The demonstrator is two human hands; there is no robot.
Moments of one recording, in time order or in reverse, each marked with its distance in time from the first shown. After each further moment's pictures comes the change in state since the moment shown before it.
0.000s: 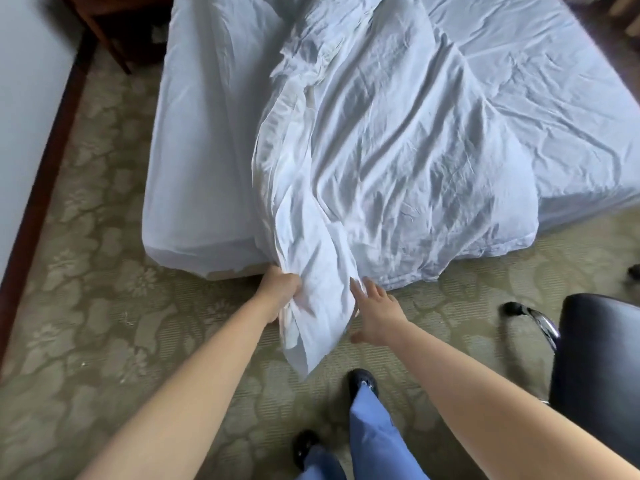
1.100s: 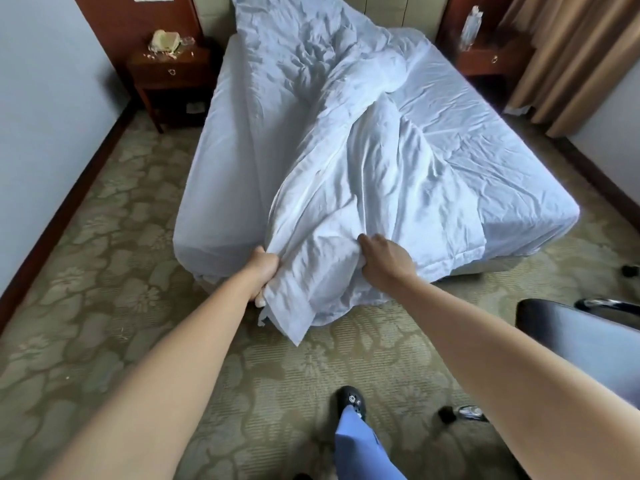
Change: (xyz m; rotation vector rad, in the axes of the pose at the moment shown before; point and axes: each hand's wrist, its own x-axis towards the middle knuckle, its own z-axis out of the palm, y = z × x) left_hand -0.115 -0.051 -0.076 0.073 0.091 0.217; right_hand -0.159 -0.060 -0.035 -0.143 0.651 -0.029
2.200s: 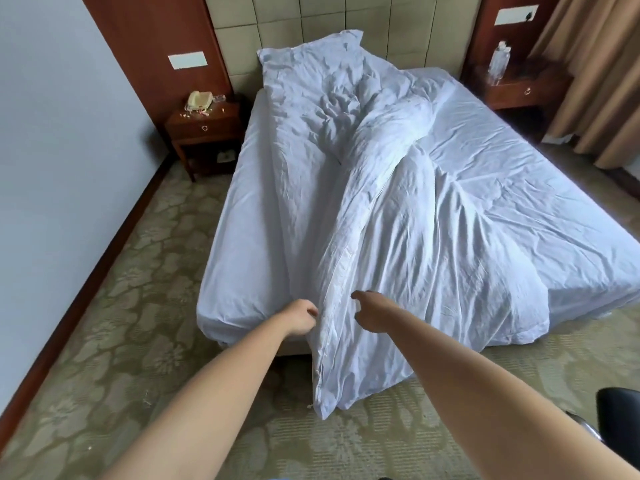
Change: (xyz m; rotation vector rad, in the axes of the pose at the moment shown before) left_hand 0.106 0.082 -0.006 0.692 -0.234 0.166; right_hand 0.175 -0.017 0.021 0.235 -0.404 0.042
